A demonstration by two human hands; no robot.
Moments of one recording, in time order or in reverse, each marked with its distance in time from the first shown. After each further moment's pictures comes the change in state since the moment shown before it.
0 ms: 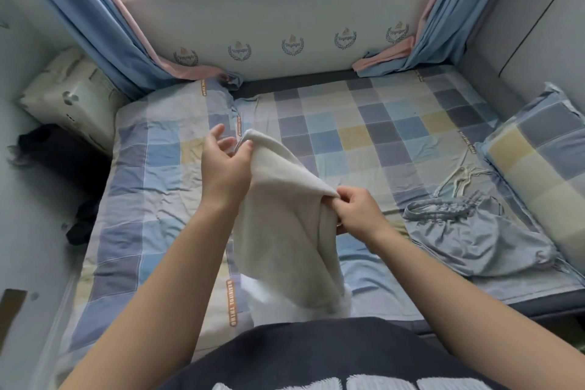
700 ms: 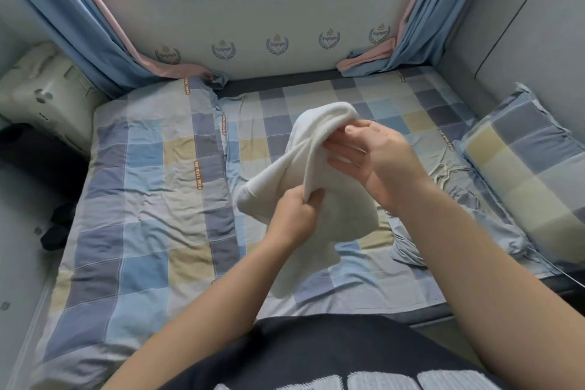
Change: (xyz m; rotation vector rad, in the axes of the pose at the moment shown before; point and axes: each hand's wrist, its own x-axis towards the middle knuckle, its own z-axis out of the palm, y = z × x) left_hand -0.070 -0.054 0.084 0.246 -0.519 0.076; right_hand -0.027 -0.087 -0.053 0.608 0.038 -0.109
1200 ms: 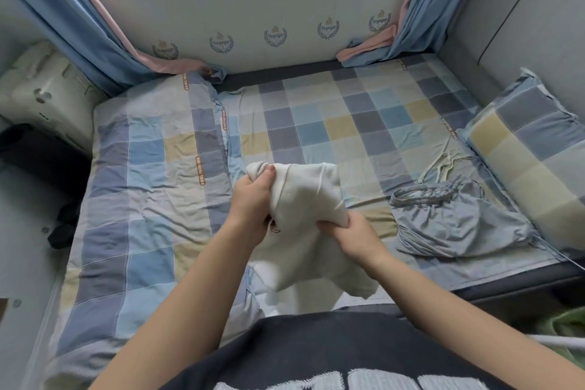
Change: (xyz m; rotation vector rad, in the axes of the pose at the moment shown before) left_hand 0.002 0.000 -0.051 -0.717 0.208 -0.338; right_hand -0.019 0.153 -0.045 -0.618 0.054 0.132
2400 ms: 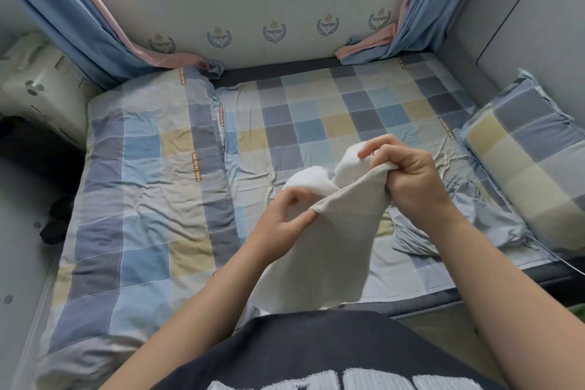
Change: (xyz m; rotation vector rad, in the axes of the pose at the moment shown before) left_hand 0.005 -0.061 -0.011 0.679 -0.399 0.414; right_hand -0.007 -0.087 -0.080 0.113 0.012 -0.603
